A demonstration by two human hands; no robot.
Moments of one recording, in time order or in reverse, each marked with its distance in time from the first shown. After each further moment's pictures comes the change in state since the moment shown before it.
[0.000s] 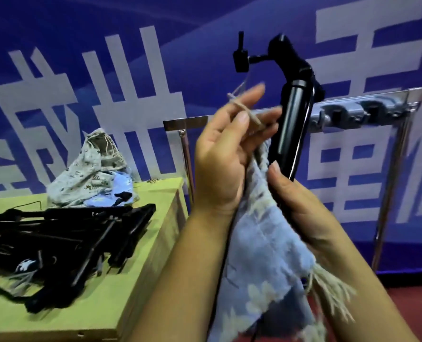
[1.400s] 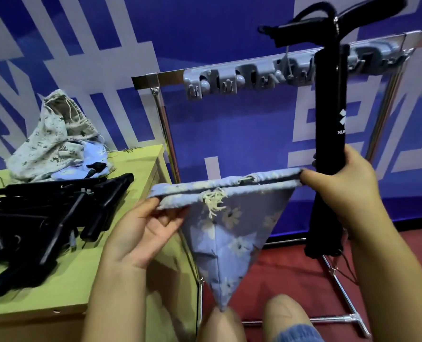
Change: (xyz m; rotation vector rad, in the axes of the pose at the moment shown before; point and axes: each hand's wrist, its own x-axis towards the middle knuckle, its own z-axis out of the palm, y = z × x) left_hand -0.091 -0.009 -0.138 -0.140 0.611 -0.730; right_hand -0.030 -0.022 -0.083 -1.200 0.830 -0.214
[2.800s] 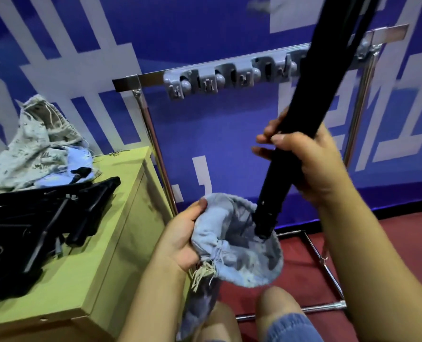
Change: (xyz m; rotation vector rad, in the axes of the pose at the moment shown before) left_hand 0.019 -0.069 0.034 0.227 -0.134 -0.480; right_hand 0.005 -0.029 0.011 0.908 -0.374 -0.091
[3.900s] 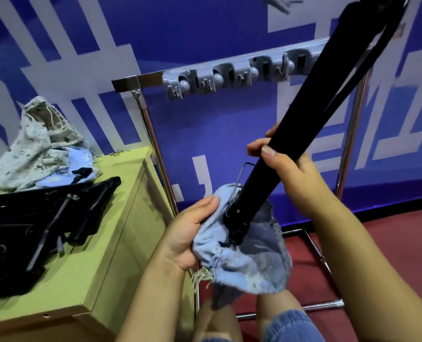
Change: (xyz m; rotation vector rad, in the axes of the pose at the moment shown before) left_hand -0.003 -0.009 0.002 0.087 -0.264 0.214; right_hand -0.020 0.018 -0.006 -0.385 -0.070 -0.017
